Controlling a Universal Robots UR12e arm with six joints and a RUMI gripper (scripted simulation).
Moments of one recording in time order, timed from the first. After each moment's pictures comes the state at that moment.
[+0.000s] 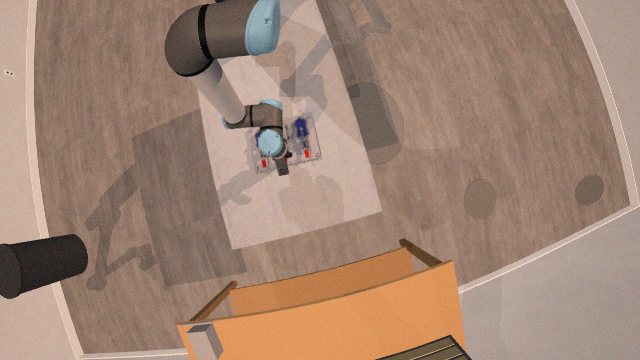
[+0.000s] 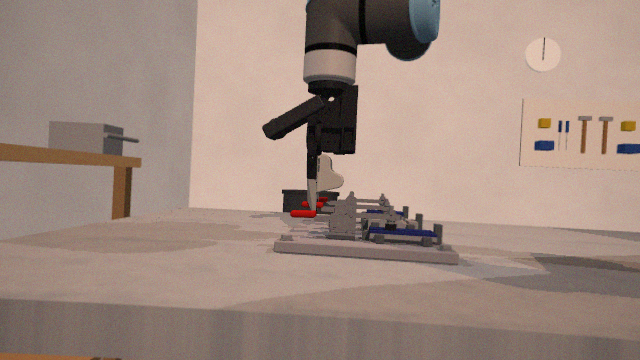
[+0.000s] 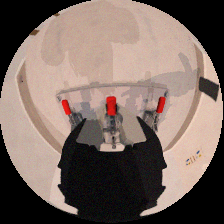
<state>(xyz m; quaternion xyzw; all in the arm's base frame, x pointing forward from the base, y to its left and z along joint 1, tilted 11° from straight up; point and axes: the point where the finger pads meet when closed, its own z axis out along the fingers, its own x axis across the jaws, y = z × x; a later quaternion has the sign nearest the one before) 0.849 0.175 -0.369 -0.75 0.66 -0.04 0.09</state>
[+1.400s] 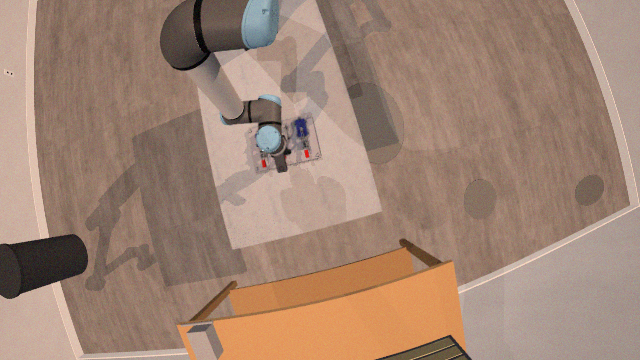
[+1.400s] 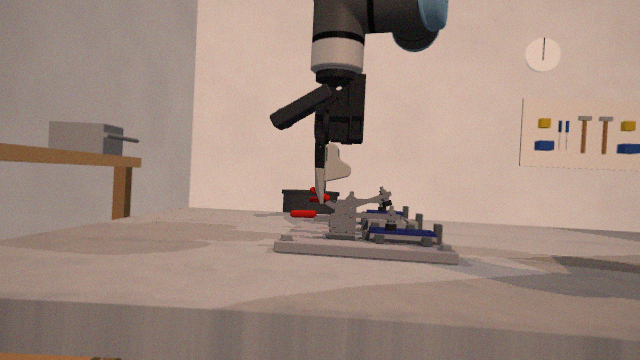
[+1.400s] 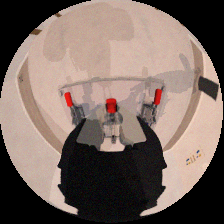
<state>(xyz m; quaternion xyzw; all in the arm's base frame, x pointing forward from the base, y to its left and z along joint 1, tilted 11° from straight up) 0.834 0.172 -0.352 -0.75 0.66 -0.04 0.09</state>
